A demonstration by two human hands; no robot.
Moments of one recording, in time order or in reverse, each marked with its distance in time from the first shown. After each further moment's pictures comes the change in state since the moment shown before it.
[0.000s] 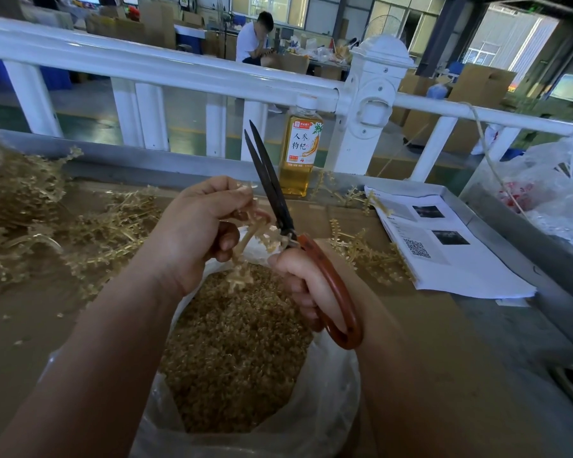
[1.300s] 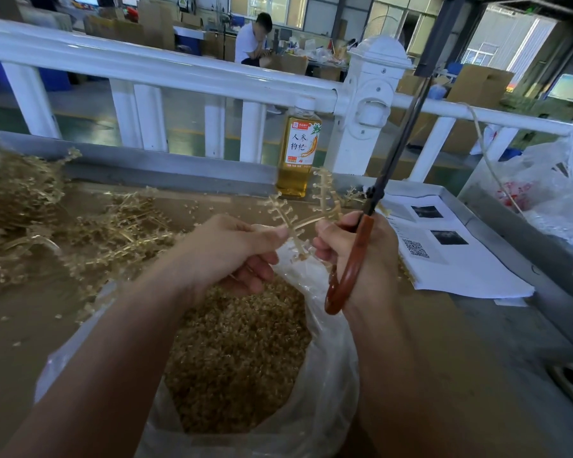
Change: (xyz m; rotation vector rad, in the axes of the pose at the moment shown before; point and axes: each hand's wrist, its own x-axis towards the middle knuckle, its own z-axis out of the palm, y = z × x) left_hand -0.004 -0.009 0.007 0.397 -0.201 -0.229; right_hand 0.016 0.011 -0.017 0.469 0.586 -0.399
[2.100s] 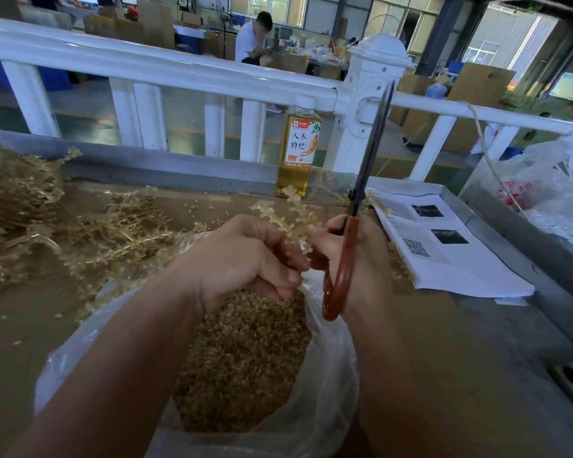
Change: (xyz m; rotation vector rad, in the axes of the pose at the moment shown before) left_hand -0.007 0.009 0.011 -0.116 -0.184 0.109; right_hand -0.003 0.004 -0.001 -0.112 -0.126 0.003
